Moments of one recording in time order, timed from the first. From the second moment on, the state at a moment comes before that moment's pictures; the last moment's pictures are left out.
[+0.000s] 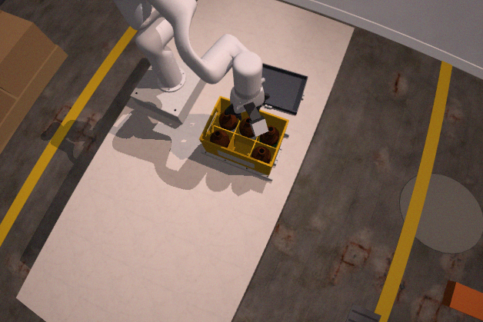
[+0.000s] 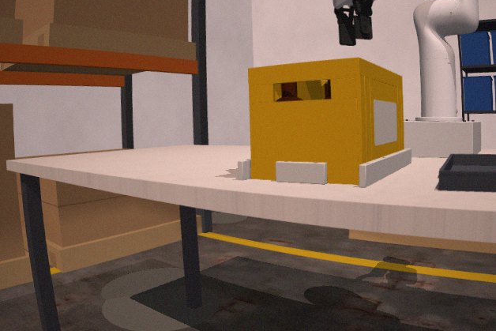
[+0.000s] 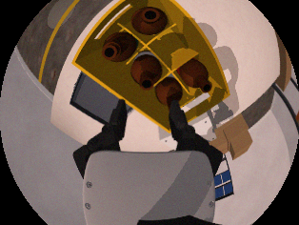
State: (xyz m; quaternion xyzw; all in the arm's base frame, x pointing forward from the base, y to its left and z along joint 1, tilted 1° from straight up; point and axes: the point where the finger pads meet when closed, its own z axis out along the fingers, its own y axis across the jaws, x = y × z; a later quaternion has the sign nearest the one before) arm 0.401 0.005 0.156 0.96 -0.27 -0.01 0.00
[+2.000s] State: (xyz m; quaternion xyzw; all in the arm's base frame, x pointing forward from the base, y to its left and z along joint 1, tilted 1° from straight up) arm 0.401 0.006 0.114 0.96 -0.27 0.00 0.00
